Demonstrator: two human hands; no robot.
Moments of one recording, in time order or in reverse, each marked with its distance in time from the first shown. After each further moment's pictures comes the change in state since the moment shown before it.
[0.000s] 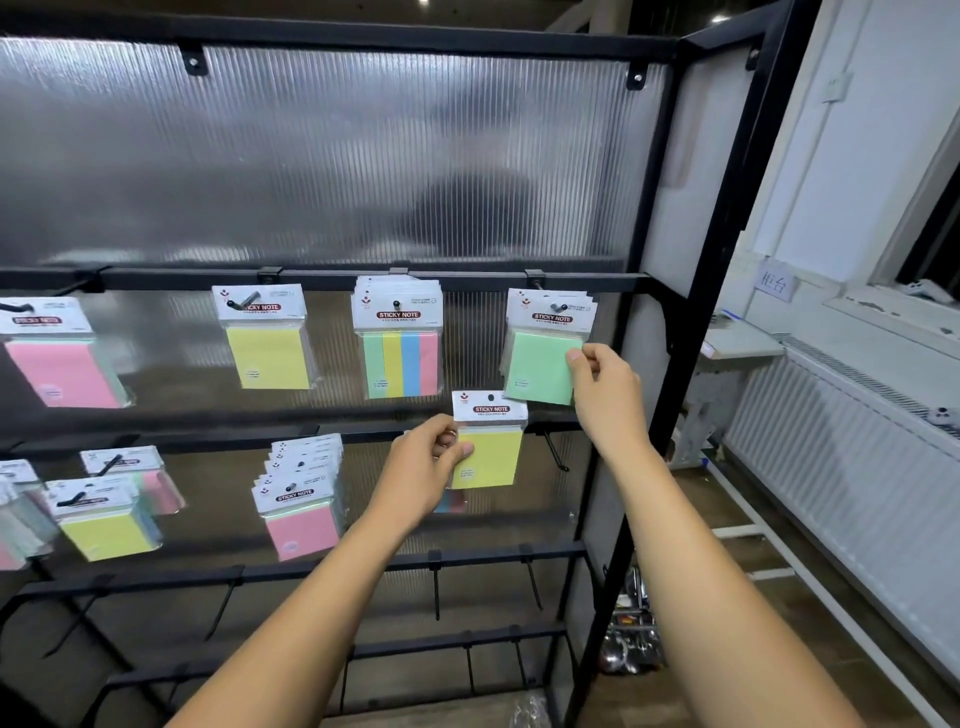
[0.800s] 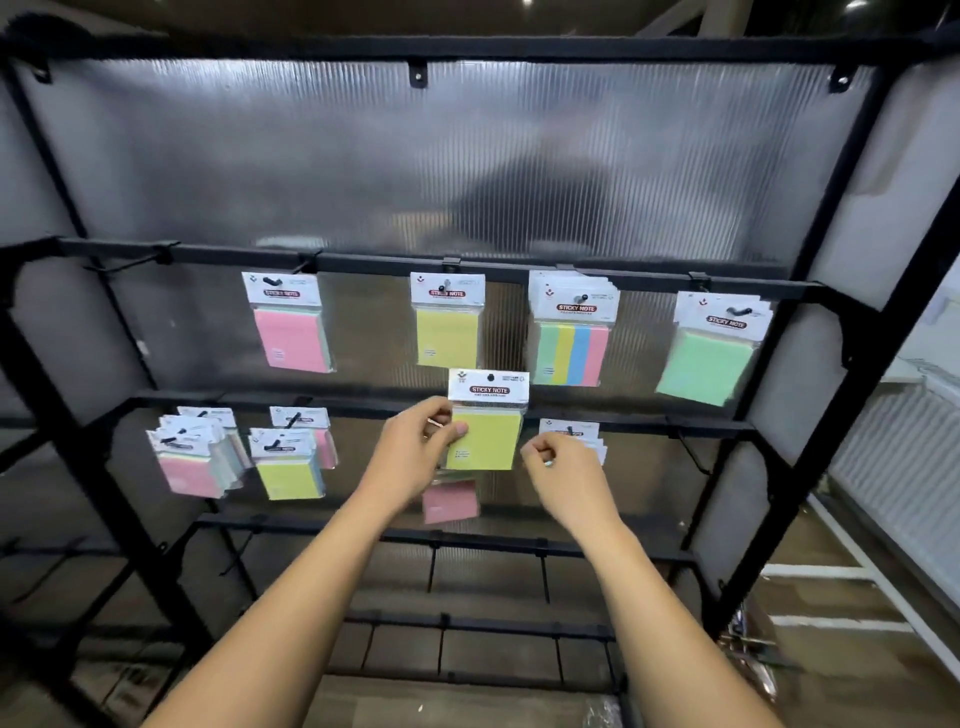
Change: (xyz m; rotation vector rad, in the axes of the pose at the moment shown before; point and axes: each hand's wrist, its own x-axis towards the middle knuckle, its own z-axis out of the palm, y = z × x) left_hand -0.048 -0.058 -0.163 -0.038 0.099 -0.018; right_hand -0.132 -0.055 0.150 -0.154 -0.424 0.007
